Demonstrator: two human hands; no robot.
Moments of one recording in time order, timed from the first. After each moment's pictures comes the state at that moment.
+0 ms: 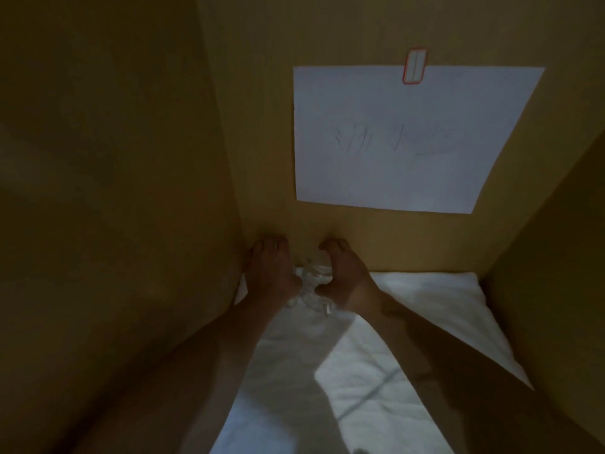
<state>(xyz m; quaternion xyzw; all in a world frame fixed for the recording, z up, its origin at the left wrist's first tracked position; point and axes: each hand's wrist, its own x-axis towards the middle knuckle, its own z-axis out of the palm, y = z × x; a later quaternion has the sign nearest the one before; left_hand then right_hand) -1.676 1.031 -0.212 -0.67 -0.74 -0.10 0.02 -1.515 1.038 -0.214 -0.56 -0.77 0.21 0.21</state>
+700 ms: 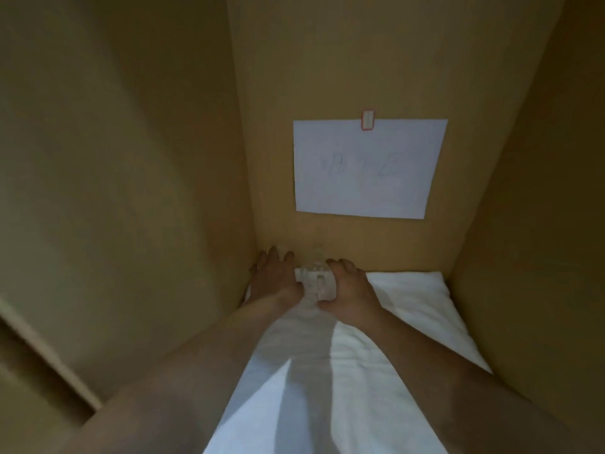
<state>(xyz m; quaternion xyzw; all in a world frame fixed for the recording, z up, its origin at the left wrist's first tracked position) -1.654 0.918 -0.158 -0.67 -0.73 -0.09 -0.02 -1.485 0.918 -0.170 -0.59 -0.77 0.16 0.16</state>
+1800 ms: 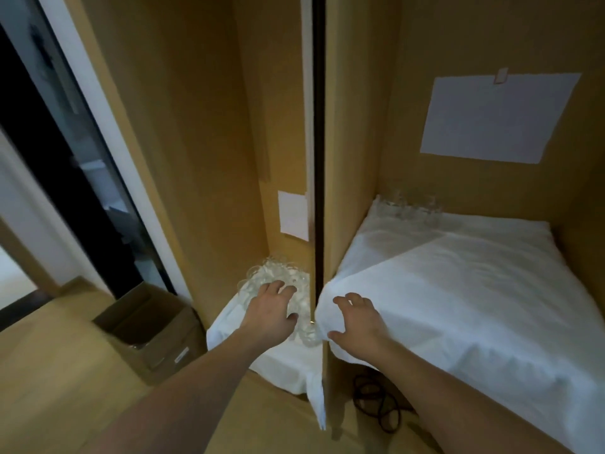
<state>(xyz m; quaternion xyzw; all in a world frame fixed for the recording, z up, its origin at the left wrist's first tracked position) -1.818 0.488 -0.243 -0.62 -0.78 -0.10 -0.06 -1.621 0.560 -0.253 -0.47 -0.87 0.16 0.03</state>
